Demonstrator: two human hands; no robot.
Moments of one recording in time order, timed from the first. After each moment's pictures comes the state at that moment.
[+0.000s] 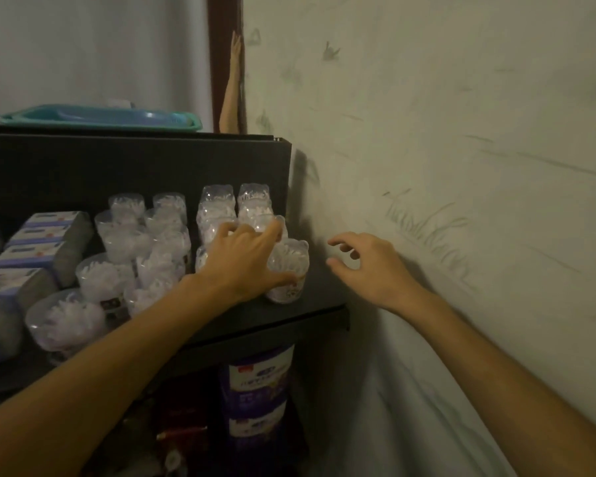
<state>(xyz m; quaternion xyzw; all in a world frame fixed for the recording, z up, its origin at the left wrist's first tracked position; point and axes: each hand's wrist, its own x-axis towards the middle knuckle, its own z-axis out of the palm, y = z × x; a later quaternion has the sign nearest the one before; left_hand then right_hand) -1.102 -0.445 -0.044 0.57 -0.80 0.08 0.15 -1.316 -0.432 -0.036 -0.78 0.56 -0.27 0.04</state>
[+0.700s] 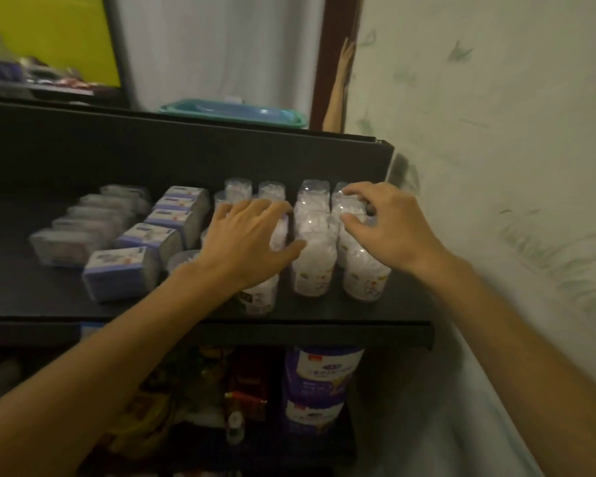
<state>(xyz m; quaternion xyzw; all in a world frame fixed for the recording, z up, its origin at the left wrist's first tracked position) -1.013 -0.376 -0.023 0.69 -0.68 0.13 0.21 -1.211 -0.446 0.008 -0.86 0.40 -0.31 0.03</state>
